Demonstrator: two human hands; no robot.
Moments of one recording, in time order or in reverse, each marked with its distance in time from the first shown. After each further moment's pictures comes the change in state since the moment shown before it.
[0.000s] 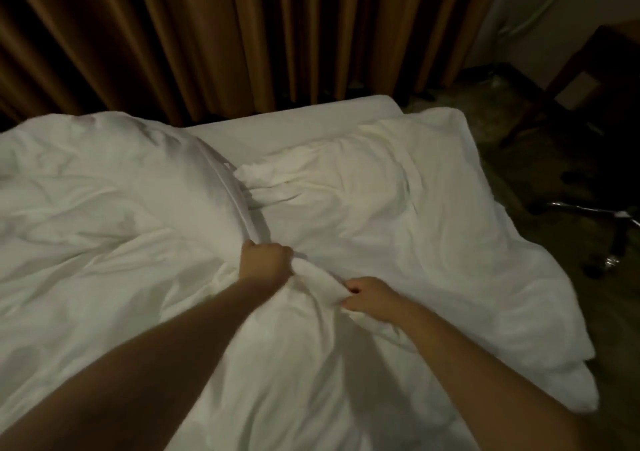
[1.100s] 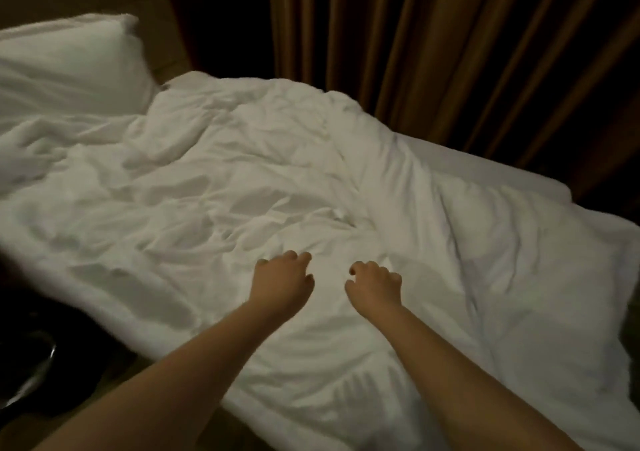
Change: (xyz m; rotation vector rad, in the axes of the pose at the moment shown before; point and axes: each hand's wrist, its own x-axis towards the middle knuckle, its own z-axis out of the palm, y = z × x) left_hand -0.202 0.123 -0.009 -0.183 0.123 -0.764; right_hand -0.050 -0.004 0.032 -0.762 0.097 -0.513
